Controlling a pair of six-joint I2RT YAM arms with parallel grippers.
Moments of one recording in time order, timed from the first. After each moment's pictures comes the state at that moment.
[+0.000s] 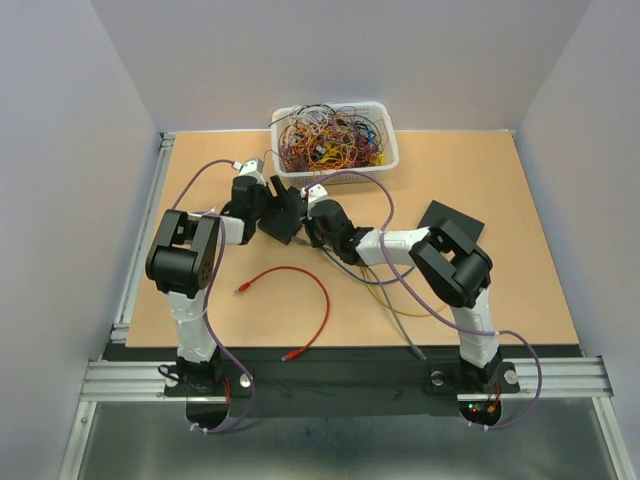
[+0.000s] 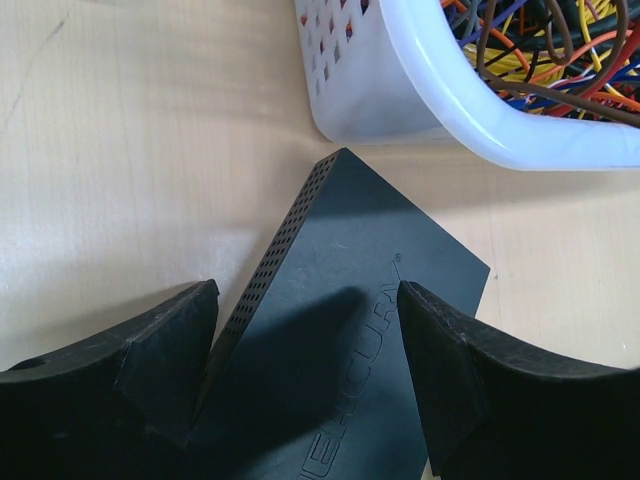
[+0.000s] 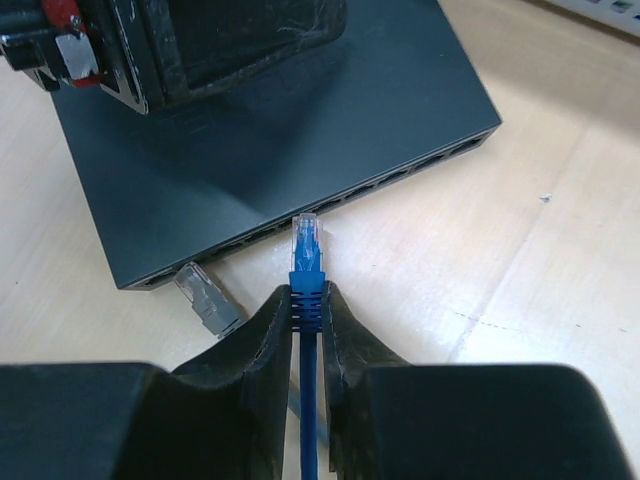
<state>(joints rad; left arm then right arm) -0.23 1.94 0.95 0.52 0.15 -0.51 0.82 2.08 1.26 0.30 0.21 0.16</state>
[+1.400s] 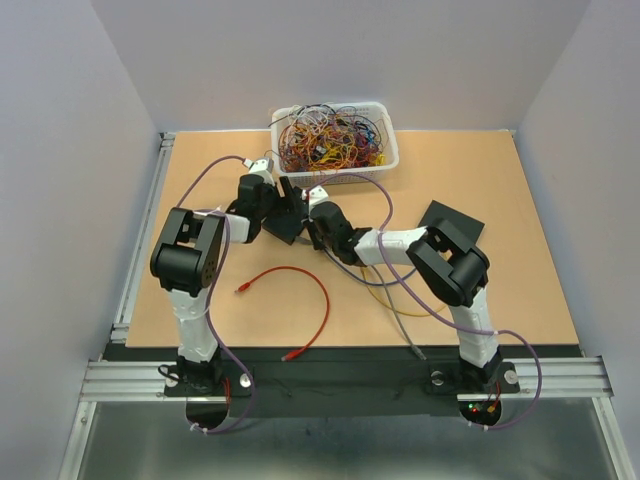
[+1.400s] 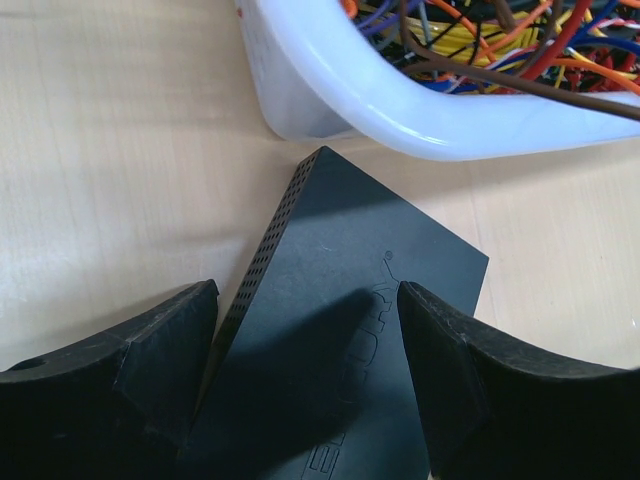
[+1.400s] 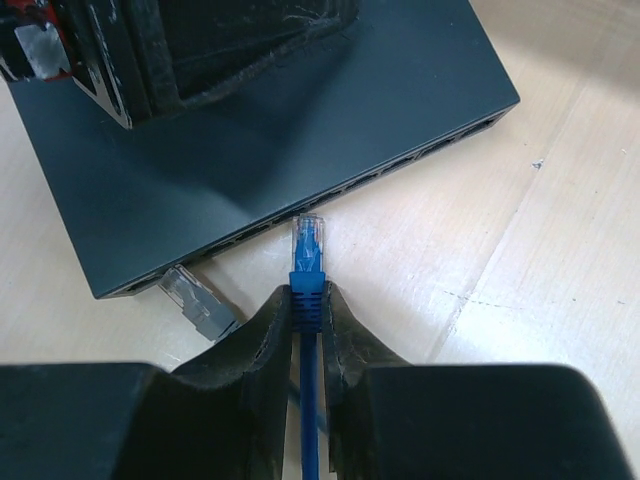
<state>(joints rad) -0.26 1.96 0.99 0.51 0.18 -0.45 0.82 2.09 1.26 0.26 0.26 0.18</state>
